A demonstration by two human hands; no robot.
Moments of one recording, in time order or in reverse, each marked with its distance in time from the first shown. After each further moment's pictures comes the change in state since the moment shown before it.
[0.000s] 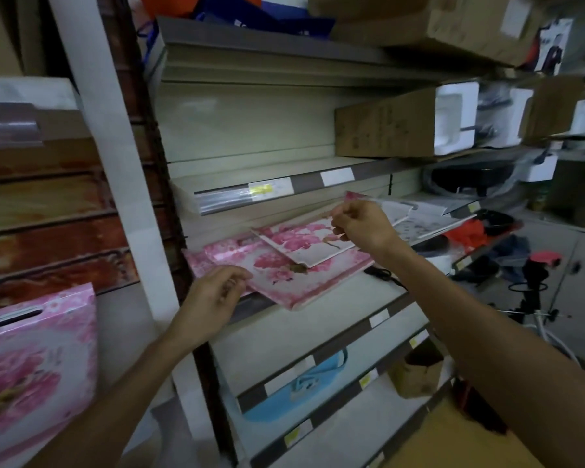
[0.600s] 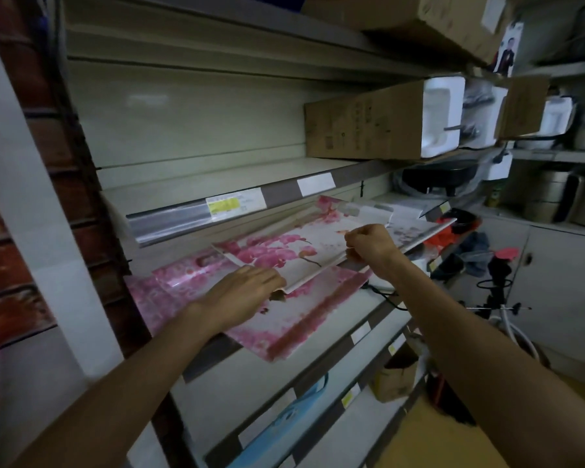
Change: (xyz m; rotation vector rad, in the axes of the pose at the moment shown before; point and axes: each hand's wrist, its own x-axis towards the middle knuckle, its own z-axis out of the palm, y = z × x) left_hand 0.131 -0.045 0.094 0.556 -0.468 0.508; right_hand 0.089 0.091 -0.019 0.053 0.199 0.366
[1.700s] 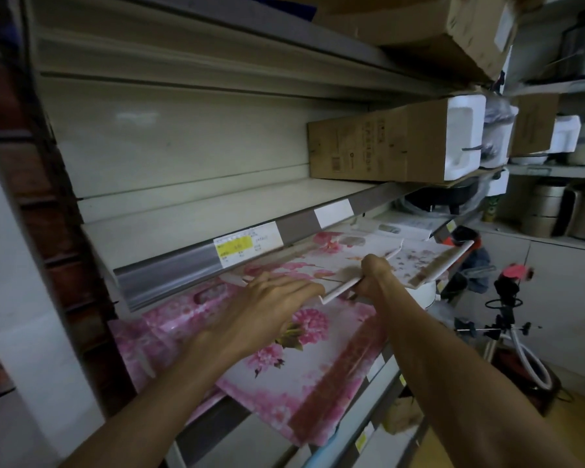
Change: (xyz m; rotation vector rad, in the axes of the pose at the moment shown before) left_hand 0.038 -0.020 -0.021 -0.090 0.326 0.164; right_hand 0.078 0.006 0.052 0.570 0.258 0.428
